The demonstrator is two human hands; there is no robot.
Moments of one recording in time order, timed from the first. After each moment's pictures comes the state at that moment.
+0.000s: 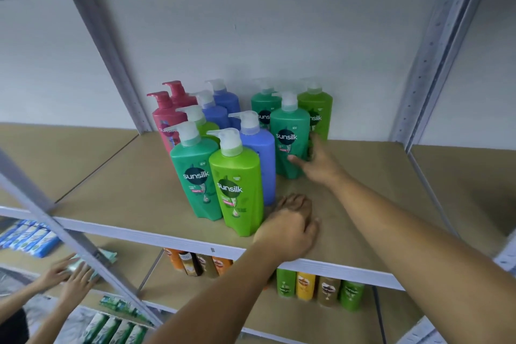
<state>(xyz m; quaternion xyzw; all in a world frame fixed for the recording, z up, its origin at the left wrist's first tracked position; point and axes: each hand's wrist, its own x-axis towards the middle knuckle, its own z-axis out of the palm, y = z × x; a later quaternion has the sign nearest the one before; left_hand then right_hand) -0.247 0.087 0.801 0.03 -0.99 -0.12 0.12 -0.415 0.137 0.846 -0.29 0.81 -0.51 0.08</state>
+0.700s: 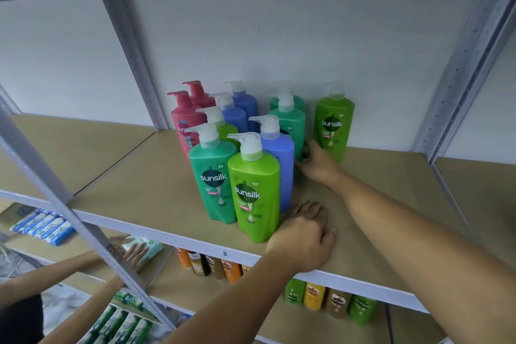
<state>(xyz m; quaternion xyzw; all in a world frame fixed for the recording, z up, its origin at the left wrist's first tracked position) -0.246 0.086 0.794 0.03 -0.98 -0.11 0.14 -0.415 0.095 0.853 -0.33 0.83 -0.44 0.11</state>
